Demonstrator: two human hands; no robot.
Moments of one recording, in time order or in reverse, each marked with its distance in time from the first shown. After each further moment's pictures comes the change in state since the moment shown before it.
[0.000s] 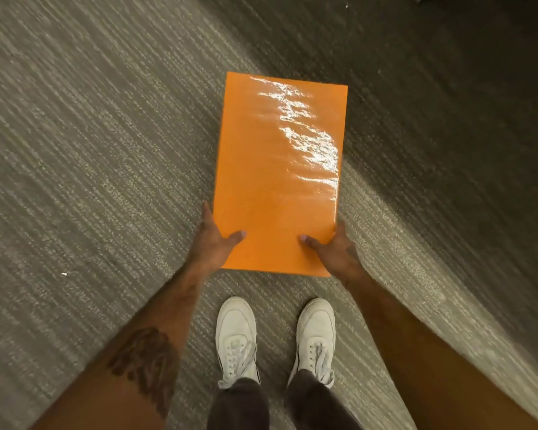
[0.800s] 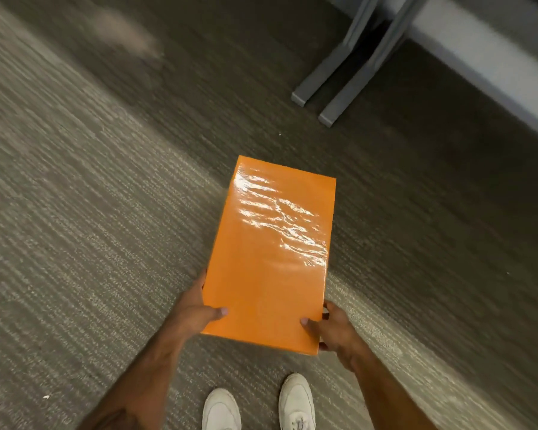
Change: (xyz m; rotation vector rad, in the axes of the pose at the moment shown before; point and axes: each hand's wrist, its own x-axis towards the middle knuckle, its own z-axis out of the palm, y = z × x) left_hand -0.024 0.128 -0.064 -0.012 -0.276 0.143; right_hand -0.066 -0.054 -0.105 0.365 -0.073 0.169
